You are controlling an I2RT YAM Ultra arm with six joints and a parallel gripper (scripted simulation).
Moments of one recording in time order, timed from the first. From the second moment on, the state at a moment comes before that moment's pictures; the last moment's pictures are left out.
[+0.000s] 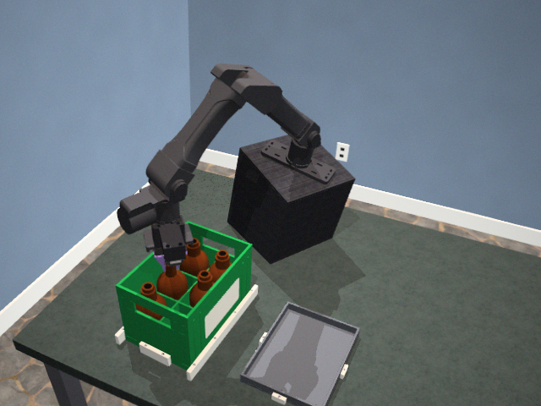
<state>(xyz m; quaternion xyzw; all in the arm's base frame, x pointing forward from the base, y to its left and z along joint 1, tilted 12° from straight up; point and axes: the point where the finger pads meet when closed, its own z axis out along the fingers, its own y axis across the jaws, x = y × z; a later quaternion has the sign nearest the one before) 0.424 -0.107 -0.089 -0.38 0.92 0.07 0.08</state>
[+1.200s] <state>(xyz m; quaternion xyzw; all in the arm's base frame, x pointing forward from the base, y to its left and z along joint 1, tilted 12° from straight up) 0.424 -0.107 -0.089 -0.38 0.92 0.07 0.08</state>
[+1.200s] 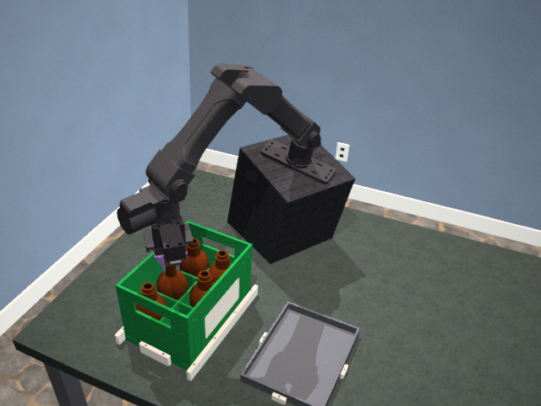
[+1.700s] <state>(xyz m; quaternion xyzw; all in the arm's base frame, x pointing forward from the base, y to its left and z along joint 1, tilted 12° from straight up) 0.423 -0.107 -0.088 -0.38 0.92 0.07 0.08</state>
